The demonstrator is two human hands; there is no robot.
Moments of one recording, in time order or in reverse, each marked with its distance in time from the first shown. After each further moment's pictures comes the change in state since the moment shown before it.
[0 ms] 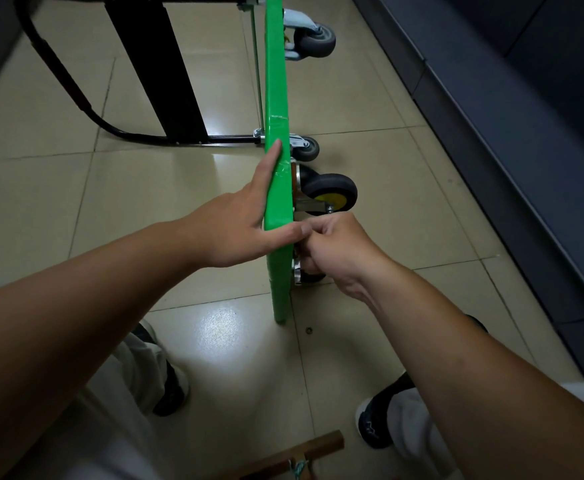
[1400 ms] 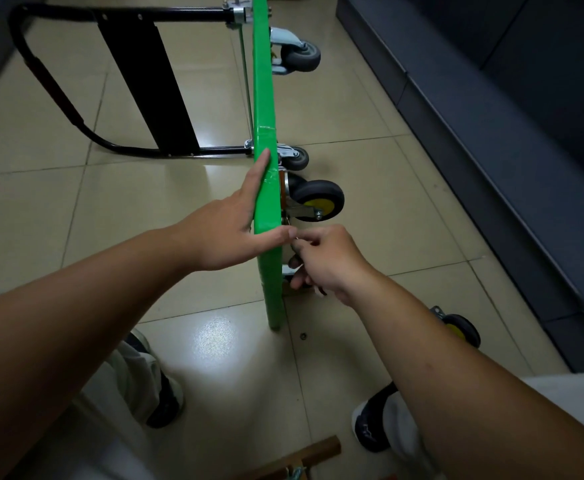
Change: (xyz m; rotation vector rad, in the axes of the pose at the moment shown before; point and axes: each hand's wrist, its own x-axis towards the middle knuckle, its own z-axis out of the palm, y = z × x) left_hand -0.002 0.000 0.001 -0.004 -0.003 -0.018; right_hand -0.014 0.000 0.003 -0.240 0.138 0.095
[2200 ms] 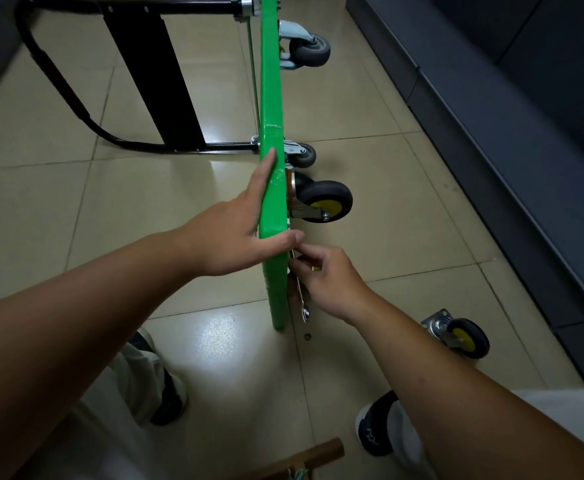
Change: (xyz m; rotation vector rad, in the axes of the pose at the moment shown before) left_hand -0.001 0.000 0.000 -0.016 0.010 0.009; right_hand 0.031 0.055 0.011 -0.088 -0.051 -0.250
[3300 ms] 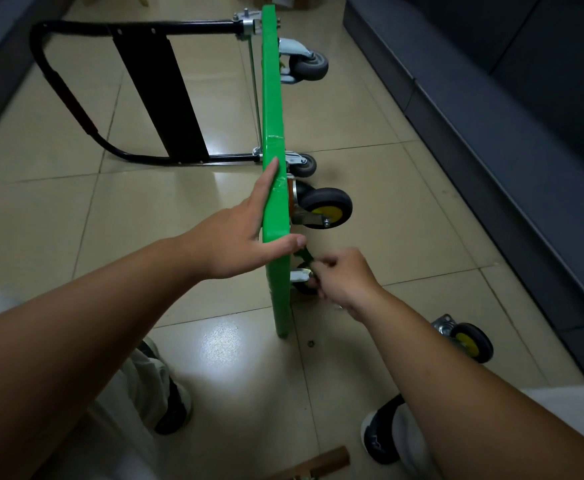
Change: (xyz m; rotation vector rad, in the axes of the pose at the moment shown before) left_hand -0.002 0.002 -0.002 0.004 -0.011 -0.005; right_hand -0.002 -0.011 -0.011 -0.062 0.180 0.331
